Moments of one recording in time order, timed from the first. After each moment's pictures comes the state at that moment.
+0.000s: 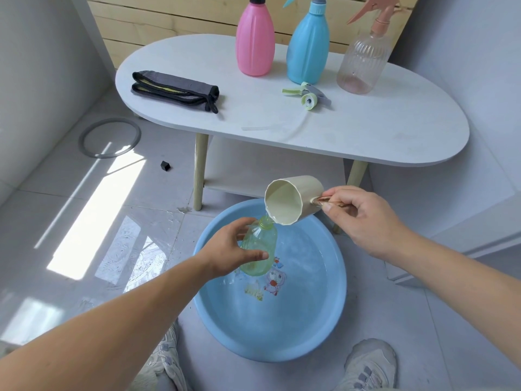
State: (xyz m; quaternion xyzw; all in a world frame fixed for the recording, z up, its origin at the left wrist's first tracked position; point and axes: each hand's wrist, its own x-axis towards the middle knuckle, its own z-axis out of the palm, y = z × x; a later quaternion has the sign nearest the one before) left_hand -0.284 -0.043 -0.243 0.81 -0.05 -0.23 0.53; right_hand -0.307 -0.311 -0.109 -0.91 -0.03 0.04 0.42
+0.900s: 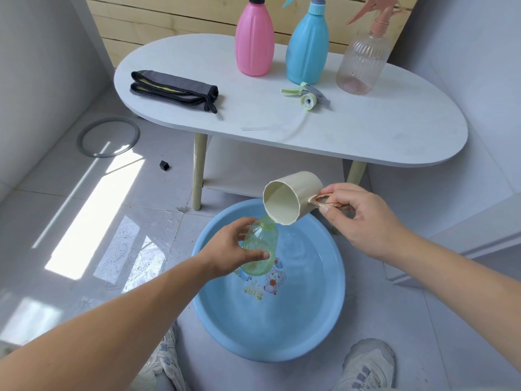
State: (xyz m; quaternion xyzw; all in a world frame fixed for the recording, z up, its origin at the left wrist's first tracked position) left_hand -0.283 -0.046 -0.245 0.81 -0.05 -0.23 0.54; right_hand -0.305 -0.313 -0.110 -0.92 -0.06 0.03 0.40
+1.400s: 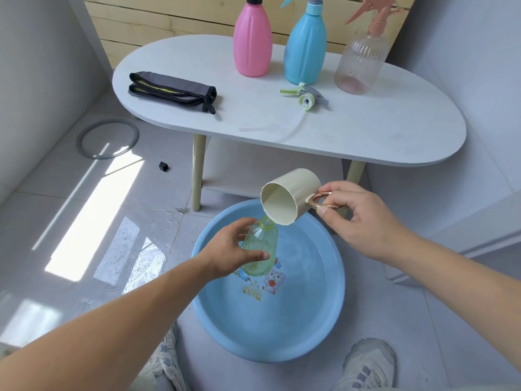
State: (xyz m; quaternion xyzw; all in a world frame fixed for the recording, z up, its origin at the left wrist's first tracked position) left_hand -0.284 -0.048 -0.240 0.81 -0.05 -0.24 0.54; right_hand -0.307 -0.311 -0.104 -0.93 -0.09 0.02 0.37
